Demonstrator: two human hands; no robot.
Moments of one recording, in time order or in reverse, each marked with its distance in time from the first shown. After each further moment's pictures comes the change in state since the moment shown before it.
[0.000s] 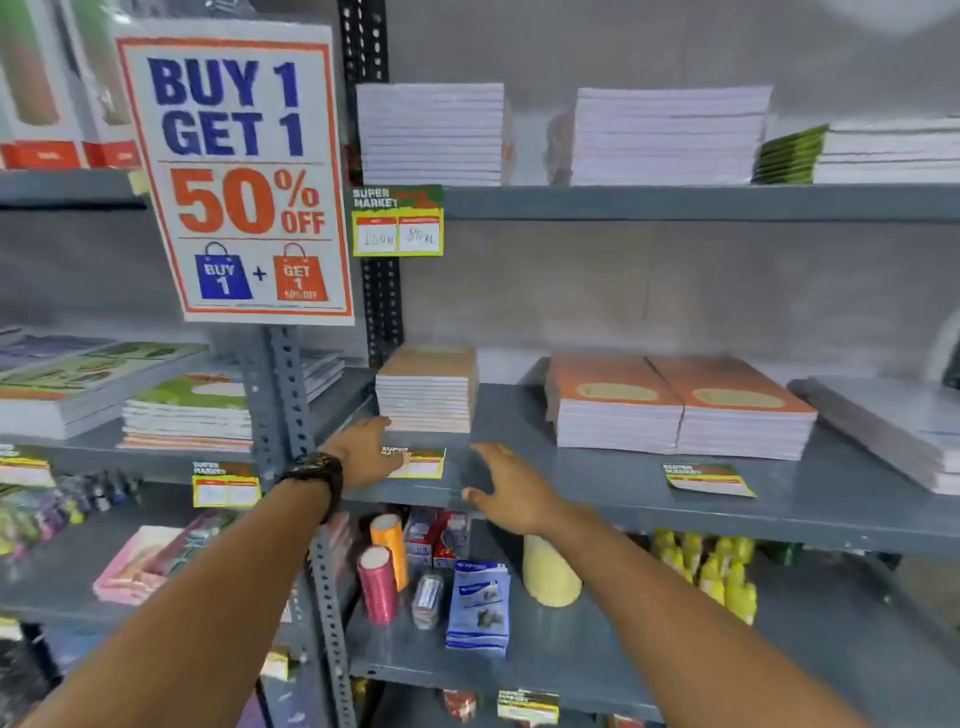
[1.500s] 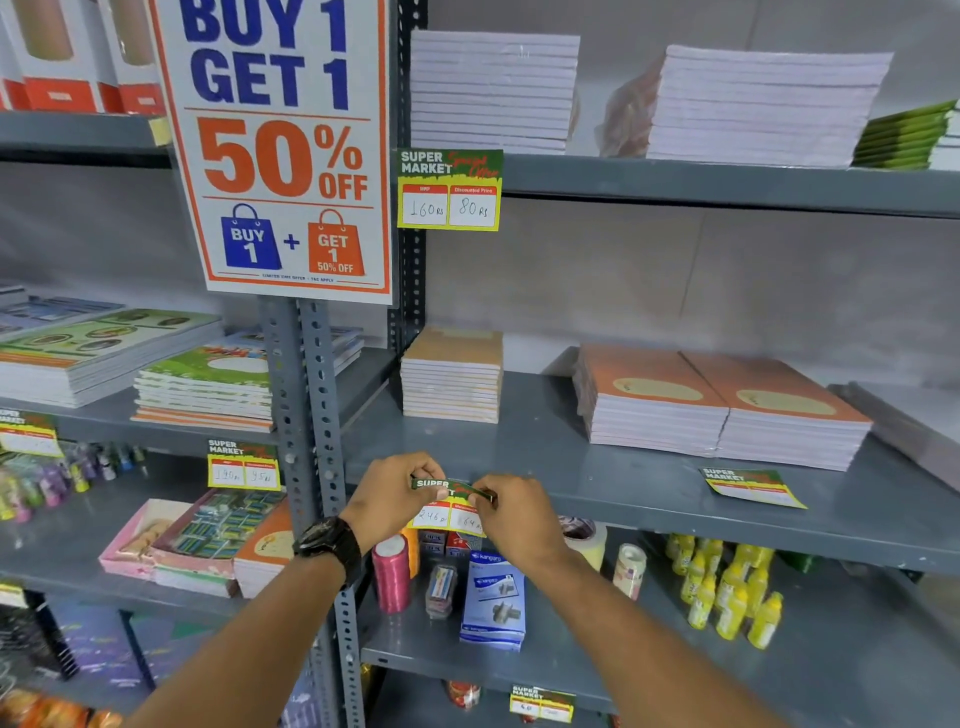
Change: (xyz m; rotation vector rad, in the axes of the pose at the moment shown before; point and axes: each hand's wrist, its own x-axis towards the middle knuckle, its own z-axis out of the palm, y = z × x) left_hand -0.052 -0.003 0.048 -0.466 0.132 0.125; right_hand 0.008 -0.013 0.064 -0.060 0.251 0.066
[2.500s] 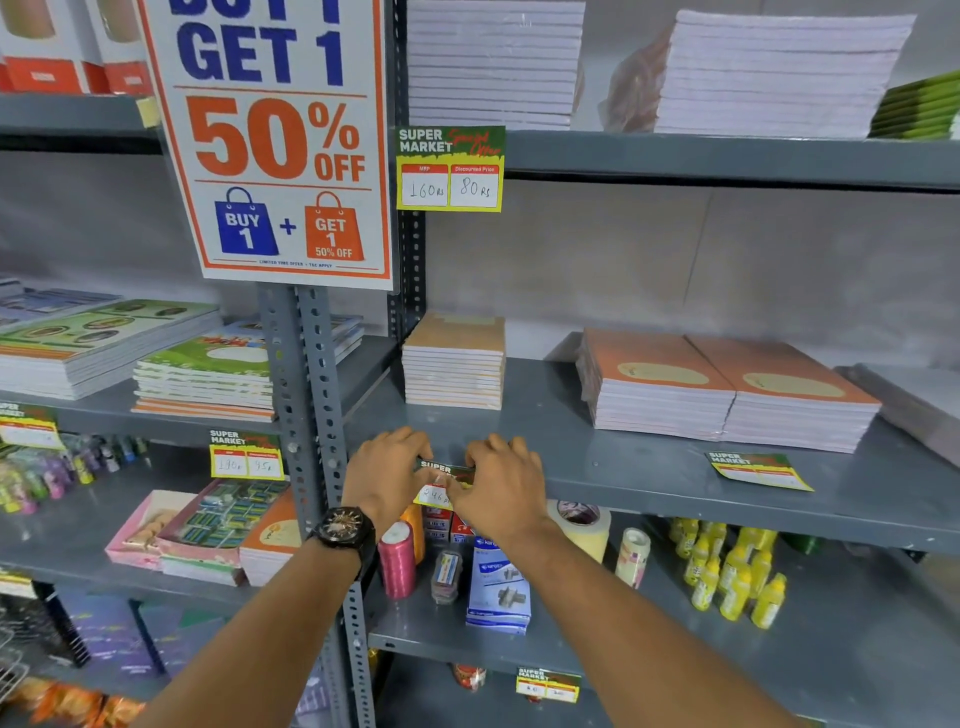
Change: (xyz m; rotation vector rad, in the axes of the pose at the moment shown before) left_hand 0.006 -0.004 -0.001 0.507 0.168 0.128; right_hand 0.013 -0.026 0.010 -0.299 0.138 -0.076
